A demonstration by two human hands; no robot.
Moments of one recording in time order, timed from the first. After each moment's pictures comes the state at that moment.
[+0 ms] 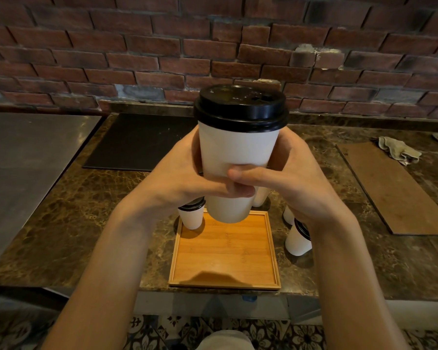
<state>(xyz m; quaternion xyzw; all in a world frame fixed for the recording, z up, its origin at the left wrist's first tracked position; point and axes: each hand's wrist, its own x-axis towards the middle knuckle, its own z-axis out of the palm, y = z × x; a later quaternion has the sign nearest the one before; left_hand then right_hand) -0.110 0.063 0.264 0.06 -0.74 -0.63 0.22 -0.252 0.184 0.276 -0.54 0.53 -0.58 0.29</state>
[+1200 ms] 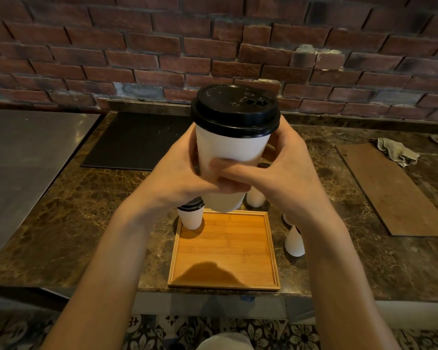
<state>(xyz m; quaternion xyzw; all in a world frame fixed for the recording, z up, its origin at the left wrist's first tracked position) -0.109 0.055 0.255 0.09 -0.76 -0.59 0.27 -0.236 0.174 0.276 -0.51 0.61 -0.58 0.20</state>
